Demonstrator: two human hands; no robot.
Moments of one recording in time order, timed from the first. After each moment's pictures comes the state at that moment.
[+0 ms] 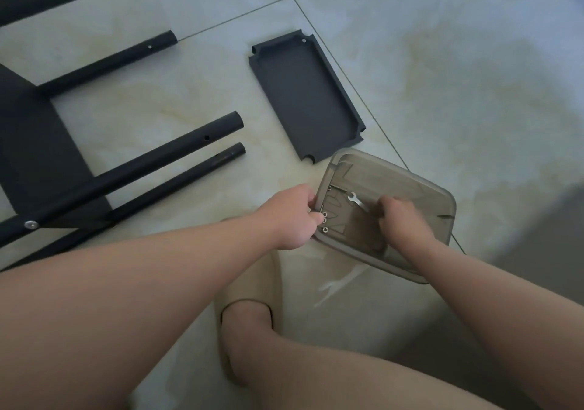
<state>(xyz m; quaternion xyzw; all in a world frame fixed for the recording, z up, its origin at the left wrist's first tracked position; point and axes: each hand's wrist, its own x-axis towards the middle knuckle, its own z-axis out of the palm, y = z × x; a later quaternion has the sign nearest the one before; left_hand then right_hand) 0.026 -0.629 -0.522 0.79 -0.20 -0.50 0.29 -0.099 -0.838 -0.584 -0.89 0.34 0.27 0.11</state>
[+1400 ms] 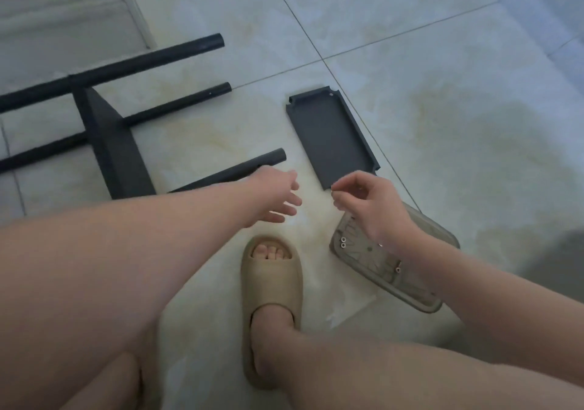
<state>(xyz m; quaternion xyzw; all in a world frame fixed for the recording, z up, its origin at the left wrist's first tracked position) 0.088 -0.584 -0.443 0.74 0.09 -0.51 0.43 -0.024 -0.740 -0.449 -0.82 0.27 0.04 0.50</state>
